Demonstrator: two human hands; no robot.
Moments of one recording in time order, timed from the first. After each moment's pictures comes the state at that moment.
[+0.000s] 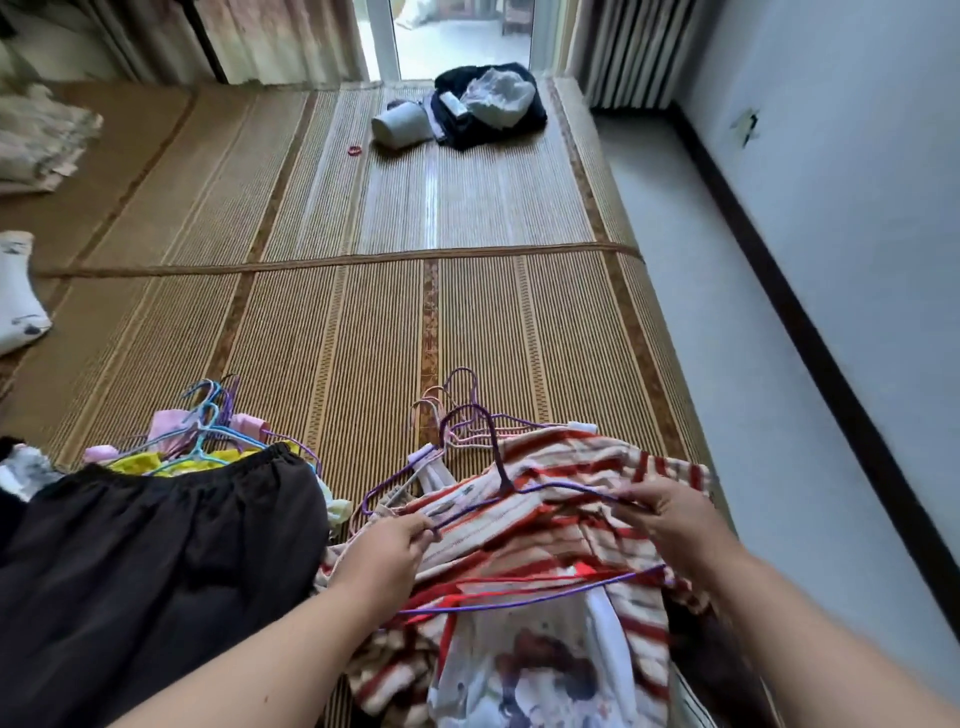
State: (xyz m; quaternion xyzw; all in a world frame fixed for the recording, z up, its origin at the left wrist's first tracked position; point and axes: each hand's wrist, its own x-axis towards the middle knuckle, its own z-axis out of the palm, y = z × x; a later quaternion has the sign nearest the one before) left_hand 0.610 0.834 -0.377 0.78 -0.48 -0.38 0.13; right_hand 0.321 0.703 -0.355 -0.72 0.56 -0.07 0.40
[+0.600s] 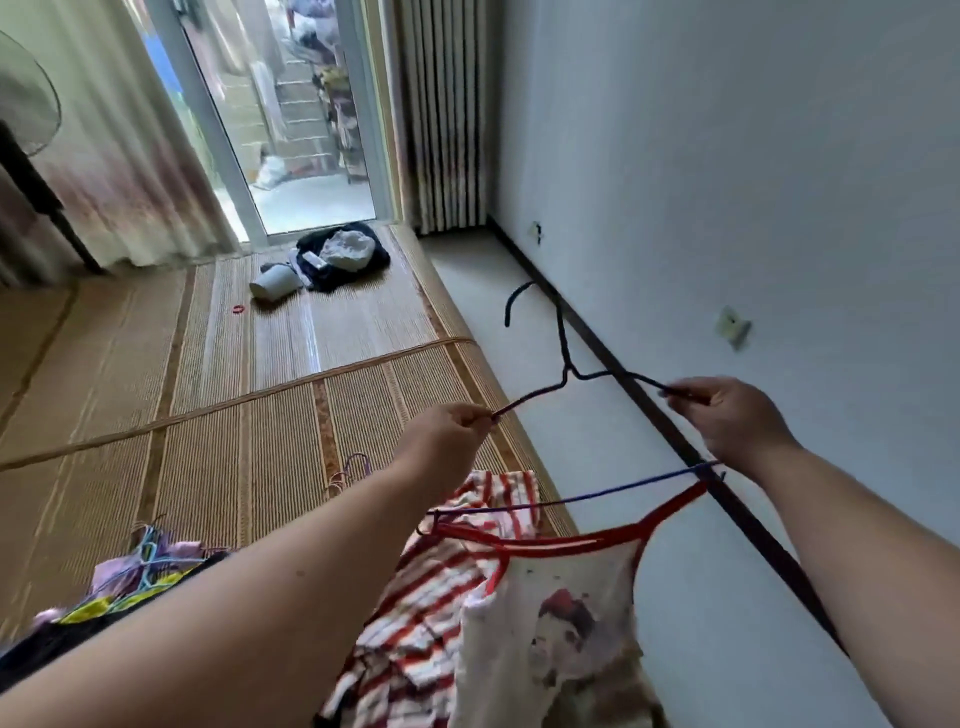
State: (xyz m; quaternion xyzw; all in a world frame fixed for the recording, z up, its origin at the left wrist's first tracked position) left_hand 0.413 0.811 -0.073 0.64 -0.59 -0.38 0.31; right_hand 0.112 0.797 -0.059 -0.63 0.68 -0.31 0.22
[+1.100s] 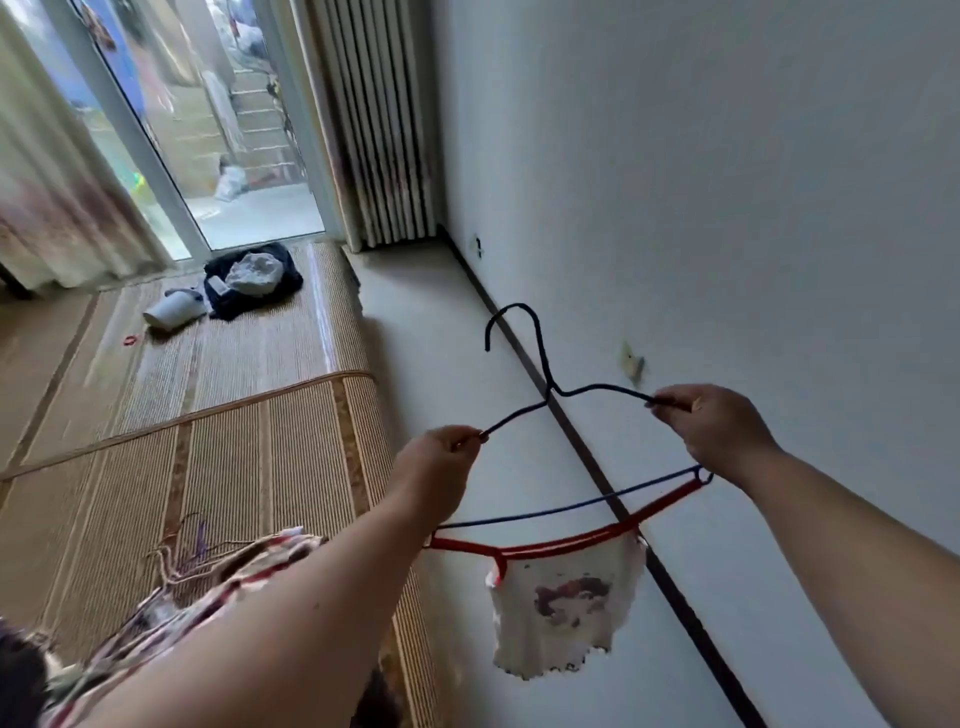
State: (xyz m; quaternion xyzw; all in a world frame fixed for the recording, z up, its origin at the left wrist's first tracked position) left_hand 0.084 0.683 -0.079 0.68 -0.57 -0.35 0.31; right_hand -0.204 0.653 -0.053 -0.64 0.69 -0.26 0.22
